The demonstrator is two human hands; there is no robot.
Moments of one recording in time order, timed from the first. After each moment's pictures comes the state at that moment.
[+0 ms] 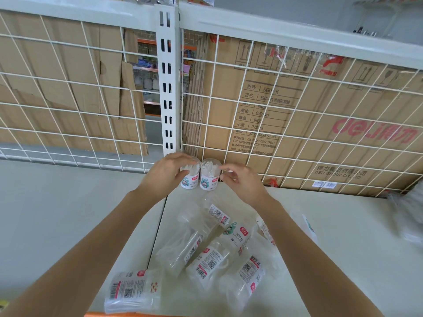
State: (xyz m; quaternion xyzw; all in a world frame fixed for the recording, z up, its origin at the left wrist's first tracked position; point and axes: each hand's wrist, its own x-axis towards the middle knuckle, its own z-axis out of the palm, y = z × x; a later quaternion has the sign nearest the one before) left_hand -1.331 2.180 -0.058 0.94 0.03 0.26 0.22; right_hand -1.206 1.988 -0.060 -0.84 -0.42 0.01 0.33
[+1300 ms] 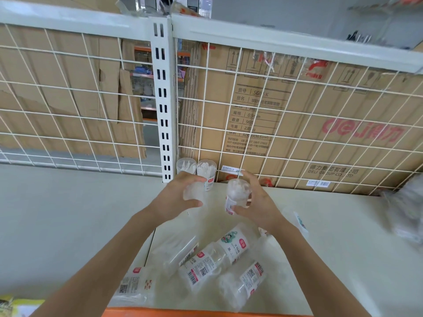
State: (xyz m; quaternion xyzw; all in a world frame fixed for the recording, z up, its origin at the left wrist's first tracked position) left_hand -1.352 2.131 -0.068 0.89 0.07 0.14 0.42; right_hand -1.234 1.926 -0.070 -0.83 -0.34 0.11 0.43
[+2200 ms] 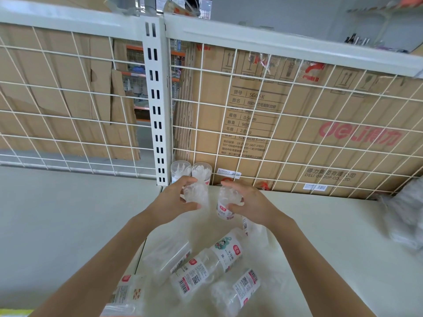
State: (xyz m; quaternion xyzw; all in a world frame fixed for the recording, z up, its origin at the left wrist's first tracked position) left_hand -1.336 2.130 -0.081 0.87 0.12 0.11 0.46; right_hand -1.209 1.933 -0.064 -0.84 -0.44 0.13 0.29
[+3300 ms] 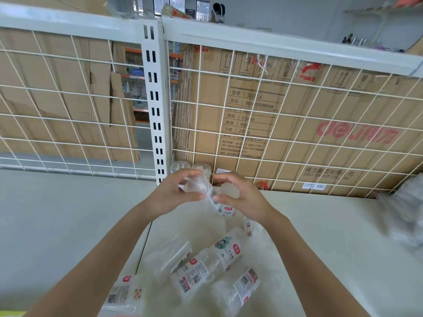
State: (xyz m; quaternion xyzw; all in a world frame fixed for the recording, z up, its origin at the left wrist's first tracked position) left_hand -1.339 2.130 -0.053 0.81 0.07 0.13 0.57; right_hand -1.228 1.944 -0.043 -0.77 -0.47 0.10 0.41
